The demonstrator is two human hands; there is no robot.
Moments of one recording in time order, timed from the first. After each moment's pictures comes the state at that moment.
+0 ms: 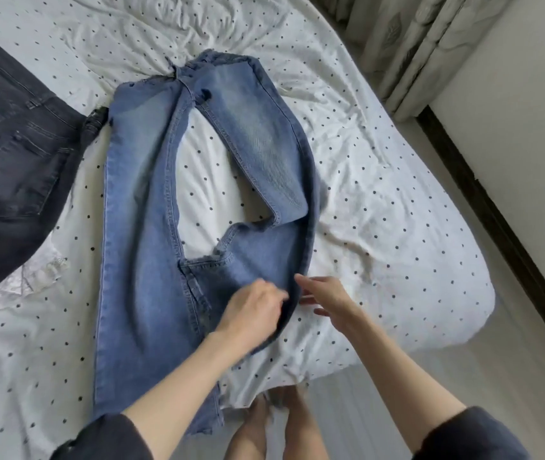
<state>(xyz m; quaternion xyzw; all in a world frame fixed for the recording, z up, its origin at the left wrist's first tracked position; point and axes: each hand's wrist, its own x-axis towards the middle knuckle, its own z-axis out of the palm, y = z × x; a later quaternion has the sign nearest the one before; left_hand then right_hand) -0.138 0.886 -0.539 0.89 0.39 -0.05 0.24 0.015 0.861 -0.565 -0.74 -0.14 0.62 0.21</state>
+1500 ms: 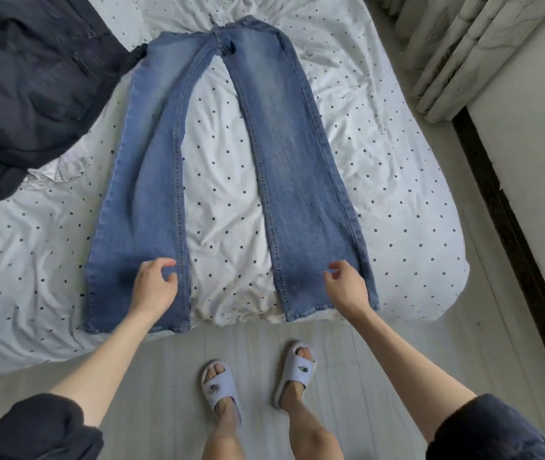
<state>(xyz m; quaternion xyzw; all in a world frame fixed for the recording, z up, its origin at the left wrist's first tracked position) -0.218 0.756 -0.550 0.51 0.81 0.06 0.29 0.087 0.731 -0.575 -0.80 -0.41 0.43 0.10</state>
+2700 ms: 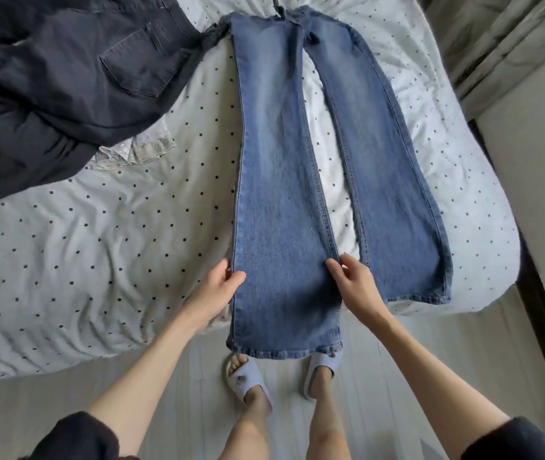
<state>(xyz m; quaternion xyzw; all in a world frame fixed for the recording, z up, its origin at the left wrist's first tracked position) -0.345 0.747 -0.559 0.44 0.61 0.19 0.63 -0.103 0.730 -0.535 -0.75 -0.47 0.42 0.22</state>
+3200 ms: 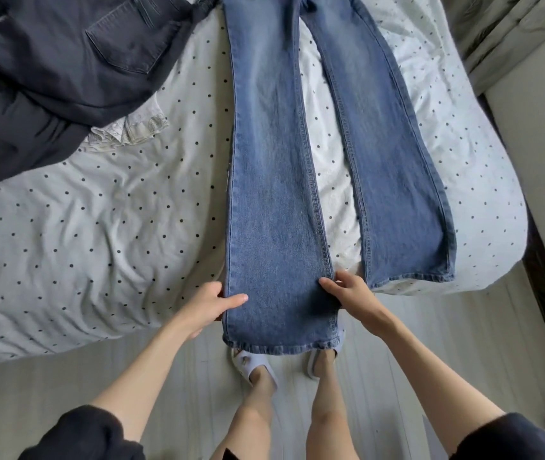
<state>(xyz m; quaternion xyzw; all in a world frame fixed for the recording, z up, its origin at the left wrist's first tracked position) -0.359 0.709 -0.582 0.35 0.65 0.06 0.67 -0.094 0.688 -0.564 -0.71 -0.37 0.58 0.15</state>
